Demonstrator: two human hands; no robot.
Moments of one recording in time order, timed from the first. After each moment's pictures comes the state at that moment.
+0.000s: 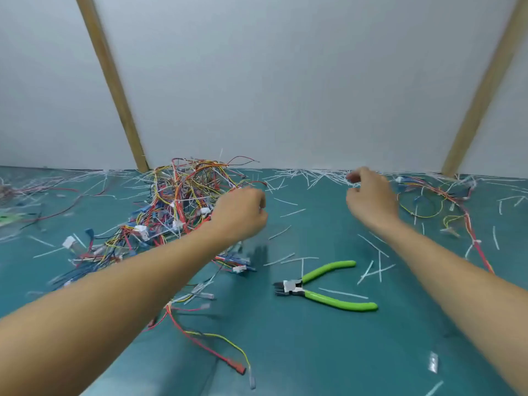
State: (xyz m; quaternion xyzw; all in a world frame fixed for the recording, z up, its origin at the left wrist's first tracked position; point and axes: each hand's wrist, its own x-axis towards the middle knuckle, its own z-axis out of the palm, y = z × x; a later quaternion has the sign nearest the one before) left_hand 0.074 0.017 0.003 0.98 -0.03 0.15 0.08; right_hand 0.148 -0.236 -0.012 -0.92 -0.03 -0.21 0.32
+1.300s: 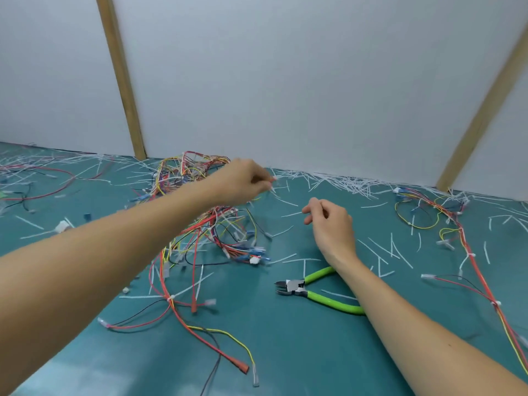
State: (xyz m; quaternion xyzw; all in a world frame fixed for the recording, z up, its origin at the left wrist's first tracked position) left_hand 0.088 0.053 0.050 0.97 -0.14 0.11 0.19; right_hand 0.099 -0.161 -0.050 -0.84 -0.05 -0.16 0.52
